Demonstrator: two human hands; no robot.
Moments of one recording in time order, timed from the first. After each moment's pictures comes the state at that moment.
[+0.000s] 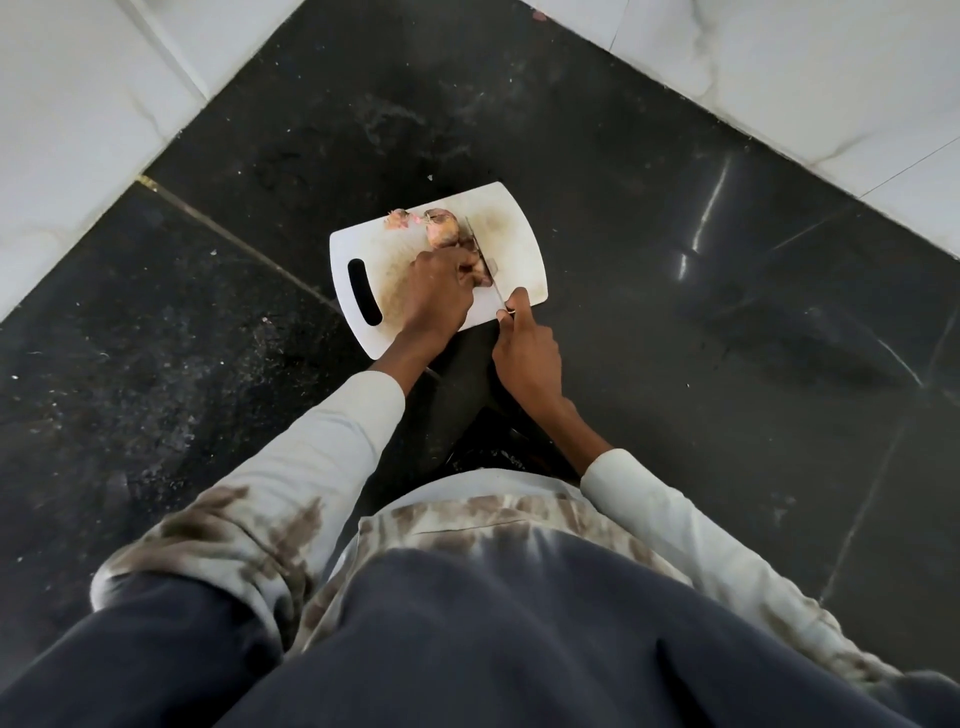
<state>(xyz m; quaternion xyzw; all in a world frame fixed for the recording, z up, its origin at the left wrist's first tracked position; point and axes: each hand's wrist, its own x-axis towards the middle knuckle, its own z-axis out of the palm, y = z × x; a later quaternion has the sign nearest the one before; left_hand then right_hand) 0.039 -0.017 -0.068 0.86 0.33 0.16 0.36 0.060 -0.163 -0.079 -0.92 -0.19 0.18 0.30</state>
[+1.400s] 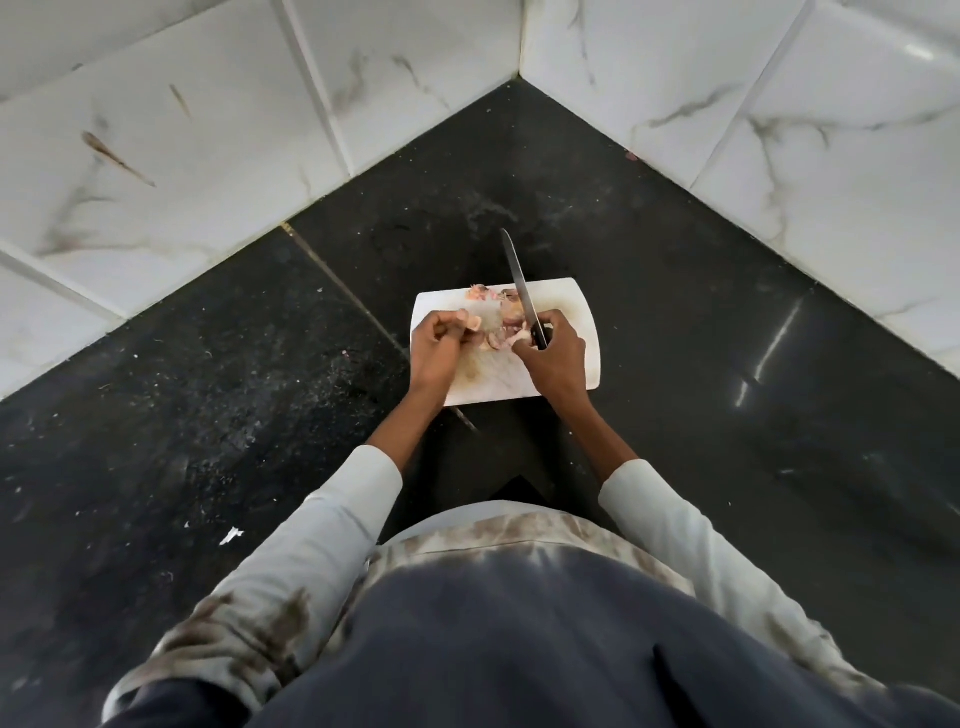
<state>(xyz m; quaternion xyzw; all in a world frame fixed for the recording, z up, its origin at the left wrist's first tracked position) -0.013 0.024 -0.064 0.62 0.45 0.27 0.59 0.113 -0.094 -0.059 -0.83 -0.23 0.25 0.44</state>
